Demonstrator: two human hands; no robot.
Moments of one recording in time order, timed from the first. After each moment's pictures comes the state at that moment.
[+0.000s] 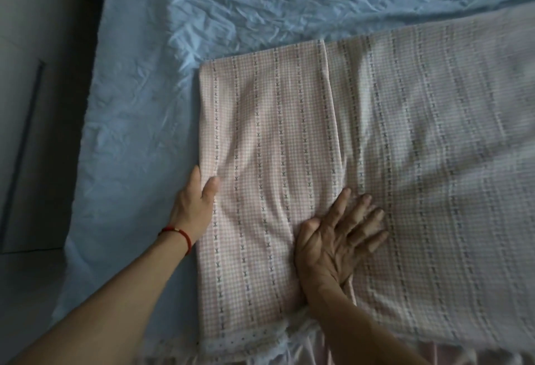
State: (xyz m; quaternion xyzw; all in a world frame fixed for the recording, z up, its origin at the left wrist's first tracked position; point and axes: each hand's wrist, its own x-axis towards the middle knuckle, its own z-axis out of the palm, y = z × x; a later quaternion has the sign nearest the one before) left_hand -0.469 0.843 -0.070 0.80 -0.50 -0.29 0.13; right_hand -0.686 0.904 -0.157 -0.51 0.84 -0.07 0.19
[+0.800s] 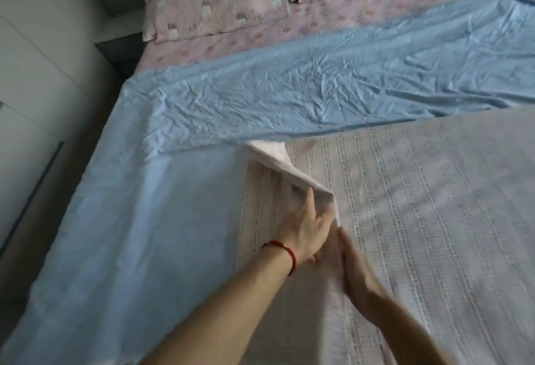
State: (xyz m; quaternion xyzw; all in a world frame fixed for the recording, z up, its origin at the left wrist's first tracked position) left_hand -0.874 0.792 0.058 0.68 -0.61 -0.40 0.09; right_hand -1.003 0.850 0.011 -0.35 0.52 -0.31 0.71
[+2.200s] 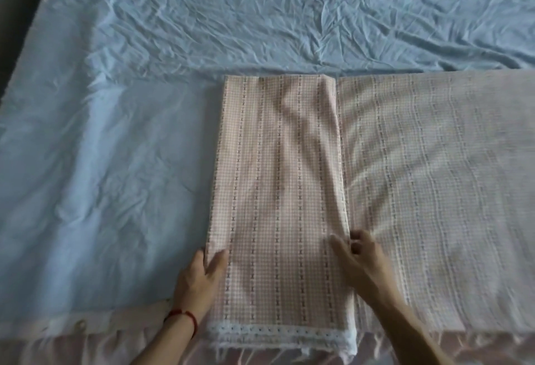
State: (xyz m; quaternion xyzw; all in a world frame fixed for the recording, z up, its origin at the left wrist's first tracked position) left_hand -0.754 0.943 -0.069 0.85 -0.36 -0.37 0.10; right_hand -1.050 0.888 -0.058 -0.45 0.77 -0.11 0.45
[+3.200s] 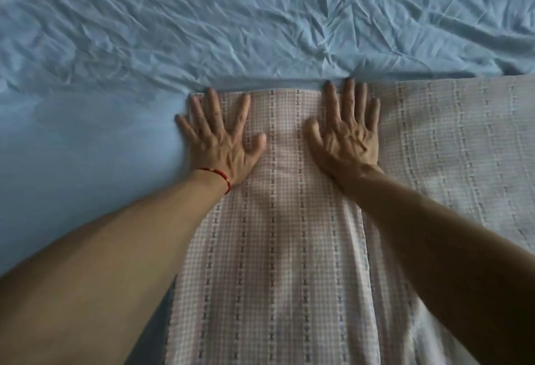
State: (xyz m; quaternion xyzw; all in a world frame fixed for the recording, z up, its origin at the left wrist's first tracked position) left_hand -0.778 0.593 -0.161 0.74 -0.67 -0.02 -0.02; right_hand -1.001 0.559 -0.144 -0.71 0.70 -0.05 0.10
